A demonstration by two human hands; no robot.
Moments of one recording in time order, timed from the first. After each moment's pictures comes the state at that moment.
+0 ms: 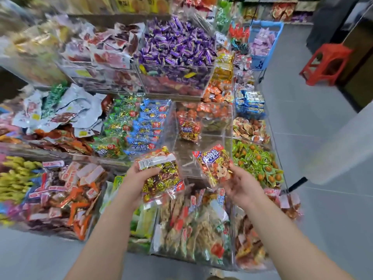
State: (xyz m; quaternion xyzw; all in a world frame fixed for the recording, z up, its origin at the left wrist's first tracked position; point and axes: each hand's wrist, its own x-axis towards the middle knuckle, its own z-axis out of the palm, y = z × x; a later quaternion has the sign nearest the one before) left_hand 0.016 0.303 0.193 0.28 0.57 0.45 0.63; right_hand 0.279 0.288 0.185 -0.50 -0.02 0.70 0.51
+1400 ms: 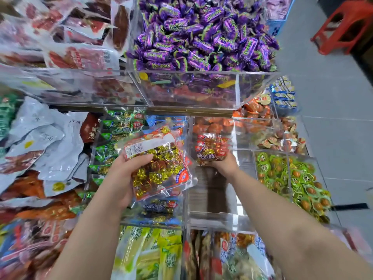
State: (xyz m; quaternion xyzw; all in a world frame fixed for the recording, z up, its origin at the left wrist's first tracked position) left_hand -0.050 0.512 0.208 0.29 0.54 0.42 0.67; right_hand 0.207 0.557 0.041 -0.72 -0.39 0.45 0.35
